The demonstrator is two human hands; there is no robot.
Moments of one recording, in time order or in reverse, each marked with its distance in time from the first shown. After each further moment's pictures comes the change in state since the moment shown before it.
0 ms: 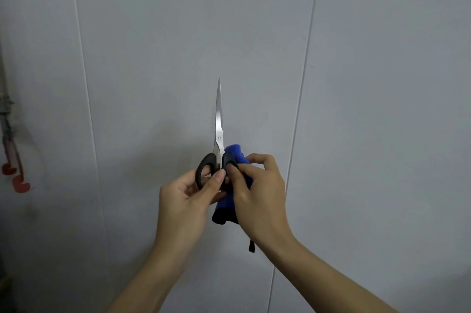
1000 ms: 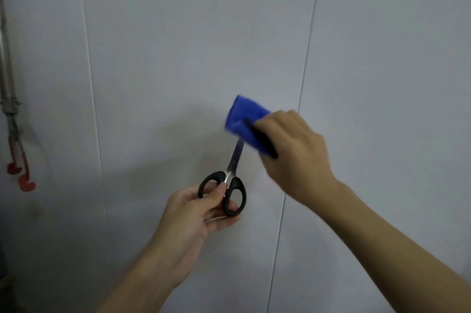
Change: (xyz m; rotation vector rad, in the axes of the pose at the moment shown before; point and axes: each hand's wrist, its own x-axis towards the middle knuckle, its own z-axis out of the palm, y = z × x) left_hand -0.010 0.012 -0.006 -0.185 -0.111 -0.361; right_hand 0.051 -0.005 -0.057 -0.653 0.212 -0.812
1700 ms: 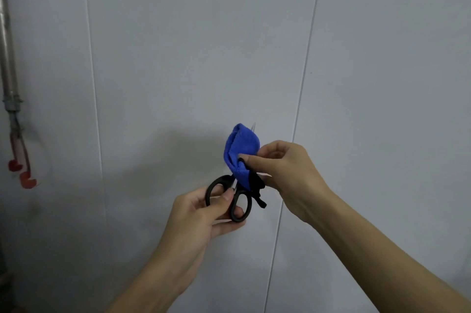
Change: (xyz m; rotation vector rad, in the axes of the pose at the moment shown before) left_hand -0.012 -0.003 0.007 0.092 -0.005 0.066; right_hand -0.004 -0.021 -0.008 1.046 -0.362 1.144
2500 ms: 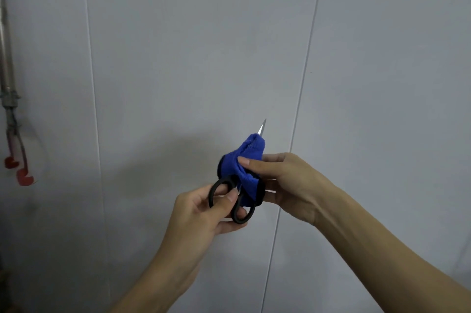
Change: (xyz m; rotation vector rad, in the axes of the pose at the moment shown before) left_hand -0.005 -0.002 -0.001 0.060 -0.067 0.084; right_hand -0.009 -0.004 -0.006 0.109 -0.258 0.266
